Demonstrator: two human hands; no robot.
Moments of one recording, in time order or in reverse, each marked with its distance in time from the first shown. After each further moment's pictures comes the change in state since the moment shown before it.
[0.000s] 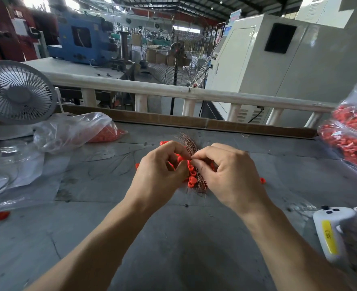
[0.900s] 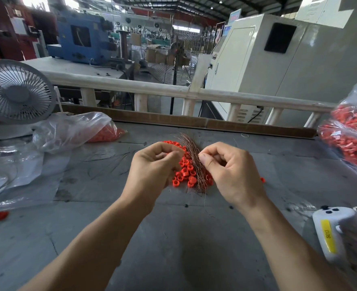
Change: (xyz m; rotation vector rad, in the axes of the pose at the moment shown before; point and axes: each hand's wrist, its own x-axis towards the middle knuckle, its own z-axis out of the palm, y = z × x) left_hand 0.005 -0.002 0.000 -0.509 0.092 -0.268; right_hand -0.002 0.012 0.004 0.351 -0.025 0.271
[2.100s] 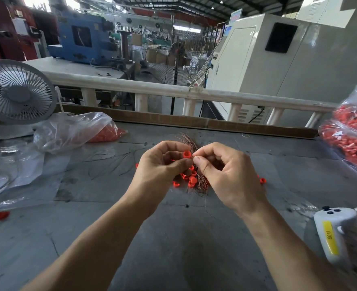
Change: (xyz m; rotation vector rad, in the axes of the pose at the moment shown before) left_hand 0.002 -0.007 0.000 -0.088 -0.165 0.016; right_hand -0.004 -0.007 0.005 0.059 -0.015 -0.088
